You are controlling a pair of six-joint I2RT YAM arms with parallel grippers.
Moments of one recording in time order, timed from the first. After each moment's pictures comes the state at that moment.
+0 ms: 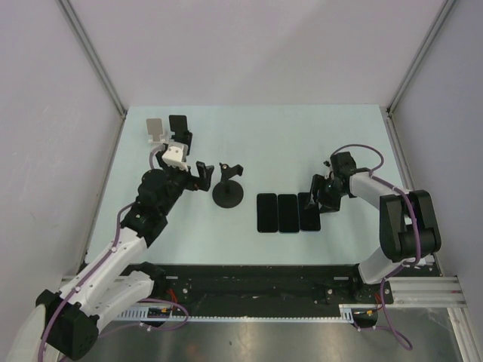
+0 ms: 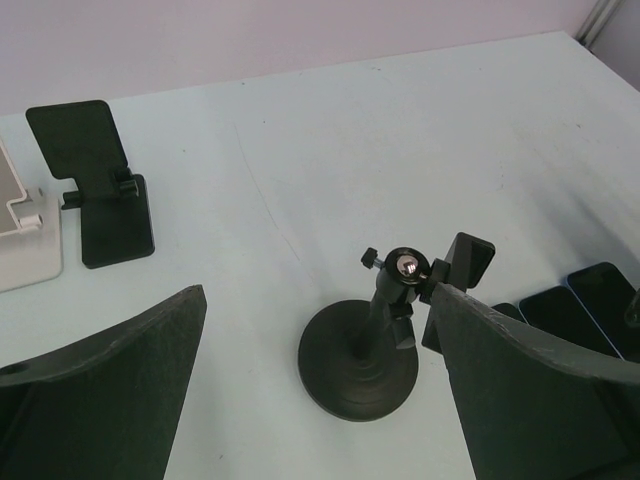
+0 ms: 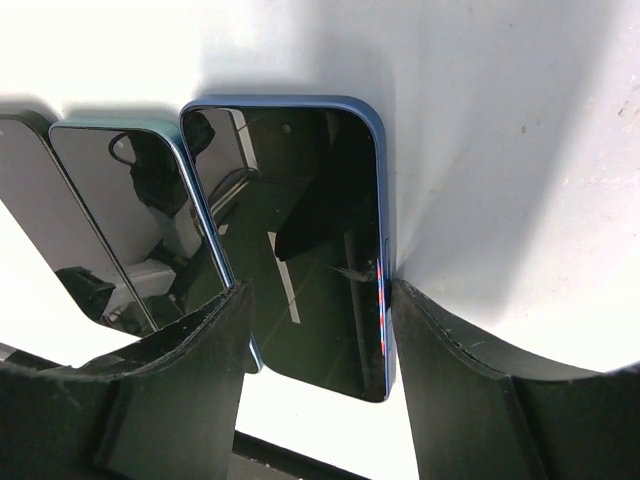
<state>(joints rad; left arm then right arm) -0.44 0.85 0.62 0.12 -0.07 -0.10 0.16 1.60 0.88 -0.50 -0.30 0.37</state>
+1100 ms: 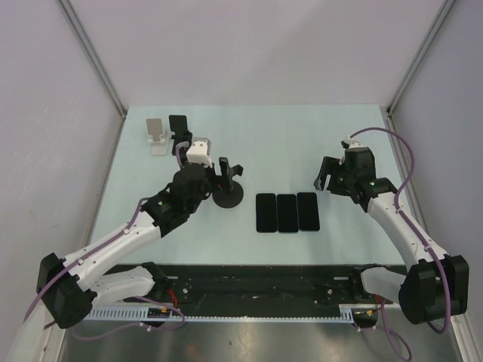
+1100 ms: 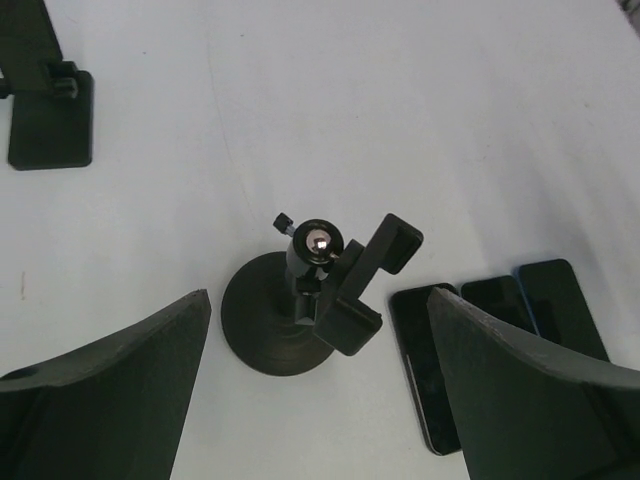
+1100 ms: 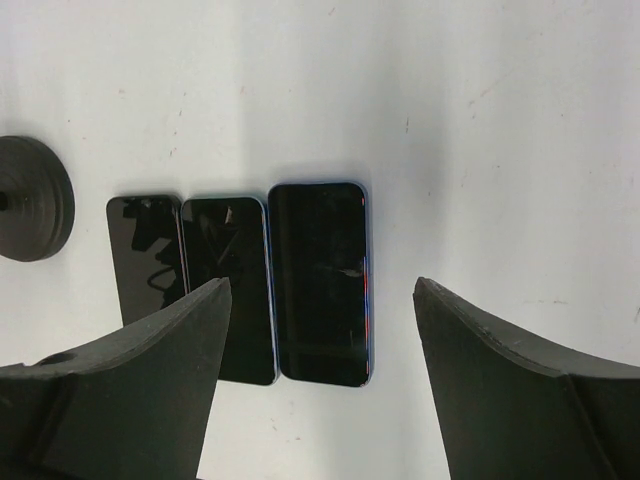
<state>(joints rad) -0.74 1.04 0.82 -0.11 -0.41 -0.36 0.20 1.16 0.87 -0.47 -0.05 0.37</state>
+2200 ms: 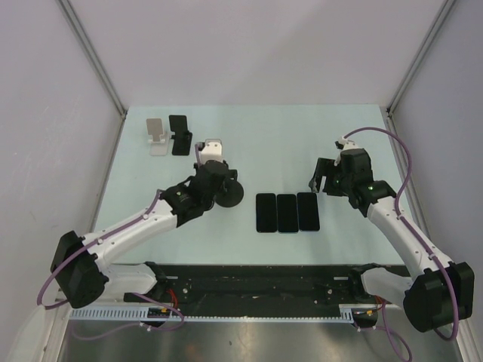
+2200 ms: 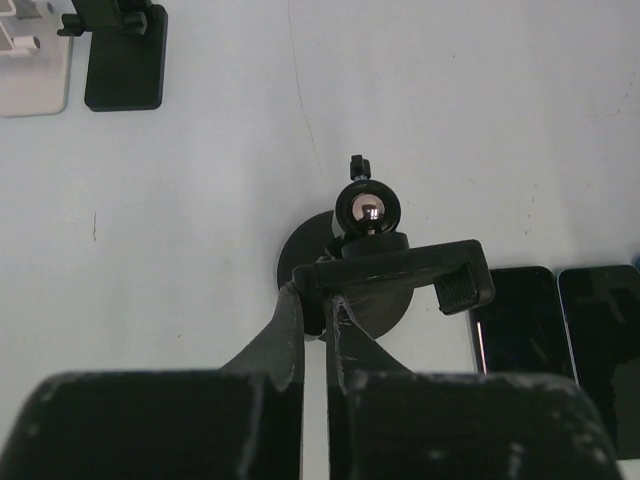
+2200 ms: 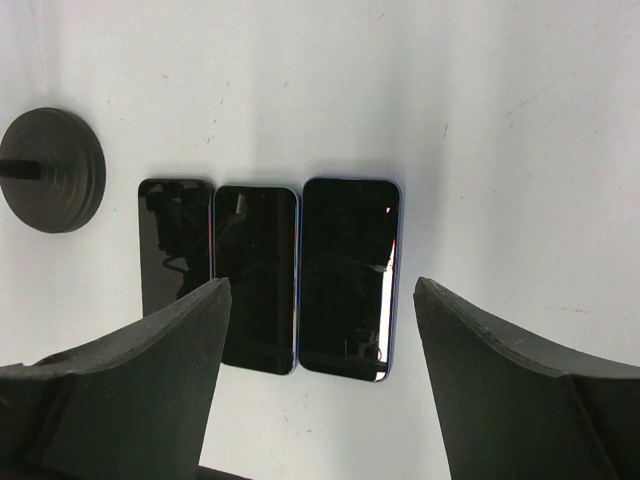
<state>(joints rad) -0.81 1.22 0.93 -0.30 -0.65 -0.41 0.27 1.11 0.86 -0.47 -0.03 0.36</state>
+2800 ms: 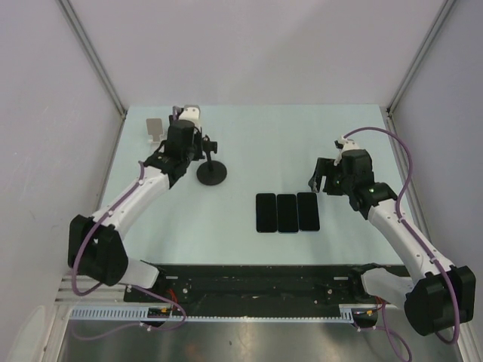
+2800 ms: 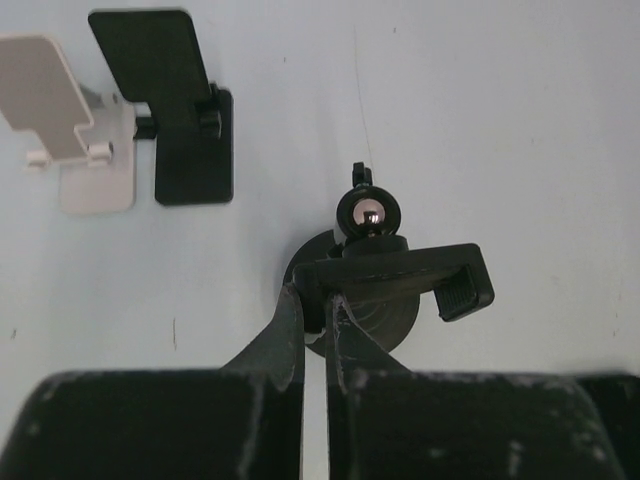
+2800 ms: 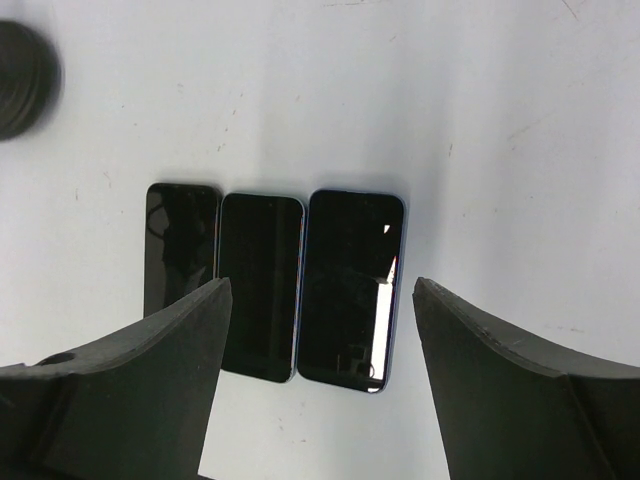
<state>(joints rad) -0.41 1.38 1.11 -0.25 -0.30 -0.16 0.27 1.08 0.85 -0.44 -0.04 0.33</state>
